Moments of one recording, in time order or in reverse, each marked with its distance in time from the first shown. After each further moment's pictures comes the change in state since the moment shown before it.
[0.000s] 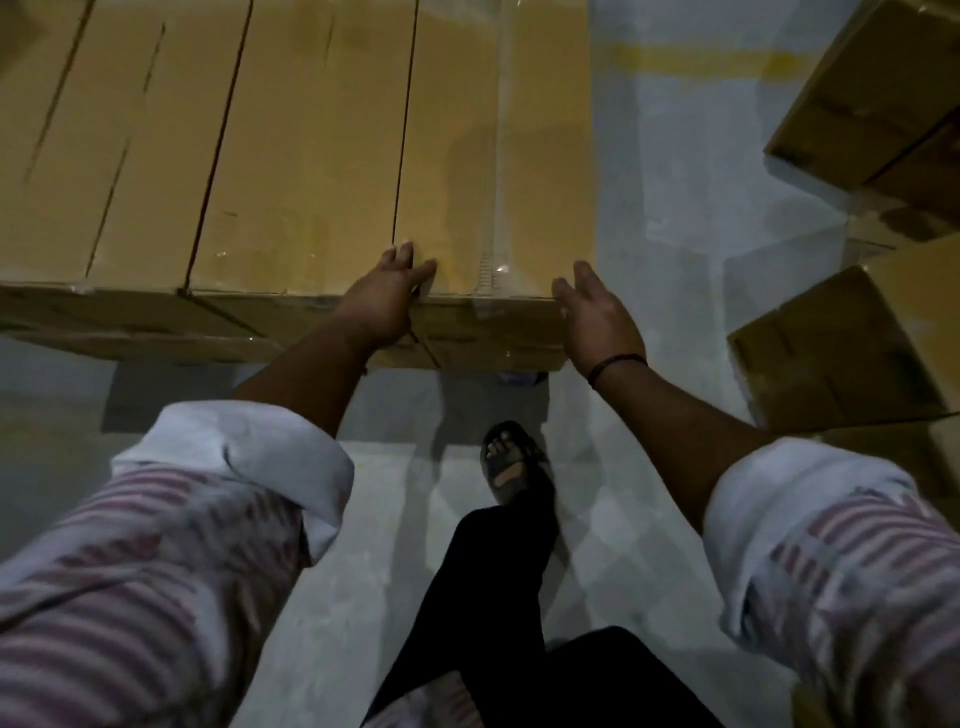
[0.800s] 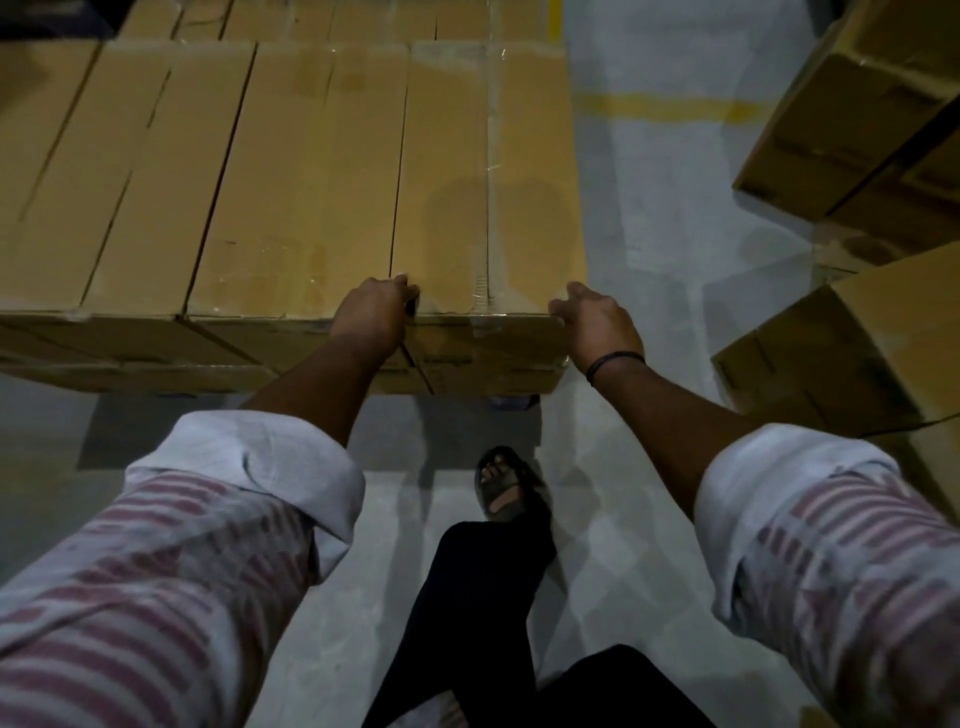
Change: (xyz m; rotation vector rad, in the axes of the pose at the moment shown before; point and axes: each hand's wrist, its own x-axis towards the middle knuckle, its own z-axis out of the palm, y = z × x) left_hand 0.004 -0.008 0.005 0.083 0.195 -0.072; right_hand 0.009 -0.004 -0.021 -0.079 0.024 0.029
